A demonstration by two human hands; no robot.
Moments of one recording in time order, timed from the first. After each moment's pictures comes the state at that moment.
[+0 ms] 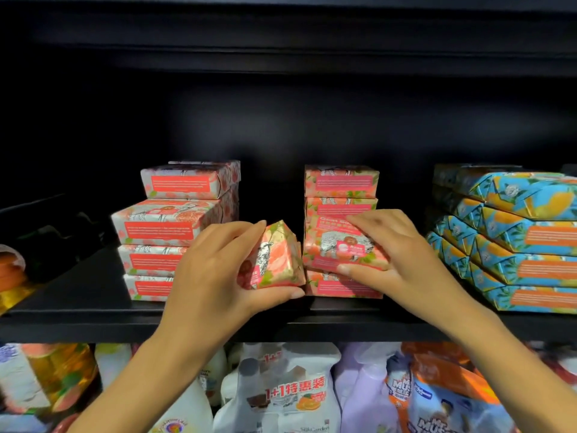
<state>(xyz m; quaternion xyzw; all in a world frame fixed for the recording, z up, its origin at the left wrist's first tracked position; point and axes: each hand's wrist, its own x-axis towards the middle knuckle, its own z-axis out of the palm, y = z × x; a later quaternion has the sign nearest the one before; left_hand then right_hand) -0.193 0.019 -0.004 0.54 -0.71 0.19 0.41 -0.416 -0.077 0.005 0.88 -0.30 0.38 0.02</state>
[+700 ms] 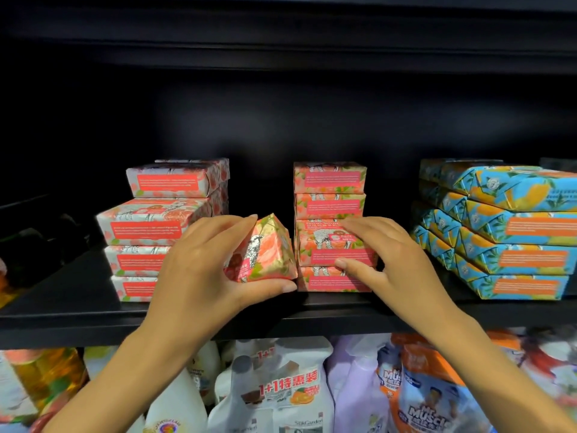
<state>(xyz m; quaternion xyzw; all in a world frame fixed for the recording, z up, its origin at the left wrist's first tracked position) -0.192 0.020 0.002 0.51 -0.72 0.19 0.43 -0.418 -0.075 -0.012 0.84 -0.35 0.41 0.05</state>
